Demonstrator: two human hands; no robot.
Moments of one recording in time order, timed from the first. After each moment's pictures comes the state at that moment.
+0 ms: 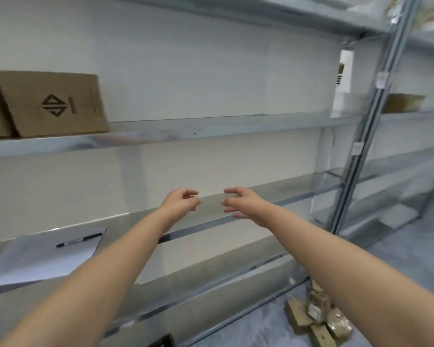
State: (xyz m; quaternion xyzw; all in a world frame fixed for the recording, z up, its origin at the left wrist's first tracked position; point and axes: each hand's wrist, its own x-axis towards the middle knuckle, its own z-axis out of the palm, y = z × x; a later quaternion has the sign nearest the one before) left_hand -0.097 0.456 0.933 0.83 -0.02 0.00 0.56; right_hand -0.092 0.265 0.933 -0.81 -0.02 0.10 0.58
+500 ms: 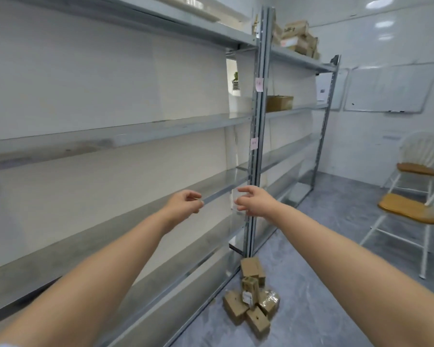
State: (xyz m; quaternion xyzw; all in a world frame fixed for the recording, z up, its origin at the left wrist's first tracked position) left_hand -0.087 0.222 0.937 0.82 -0.22 -0.11 0.52; right_hand -0.170 0.022 0.938 -0.82 0.16 -0.07 0.55
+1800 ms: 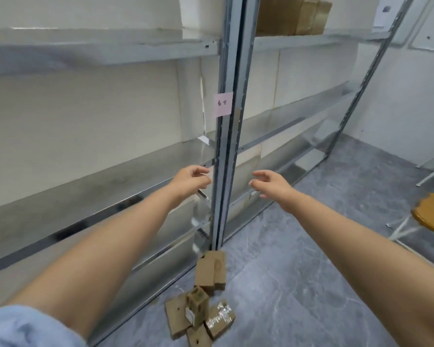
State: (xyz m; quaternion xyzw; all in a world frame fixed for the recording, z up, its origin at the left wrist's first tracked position) left_hand 0.242 -0.281 0.832 0.79 -0.14 -0.20 0.56; right_hand 0.166 -0.500 0.823 -0.82 0.20 0.01 0.54
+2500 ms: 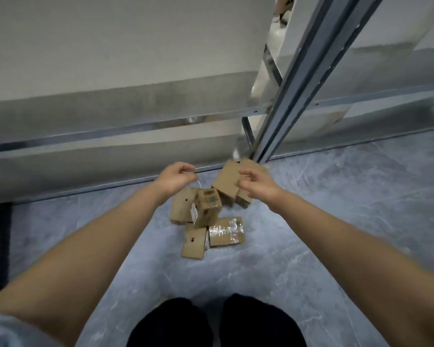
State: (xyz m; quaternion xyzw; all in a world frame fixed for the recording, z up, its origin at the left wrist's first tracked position) left_hand 0.201 -0.258 0.373 0.79 0.22 -0.26 0.51; right_hand 0.221 -0.477 0.365 -0.80 0.11 0.34 0.48
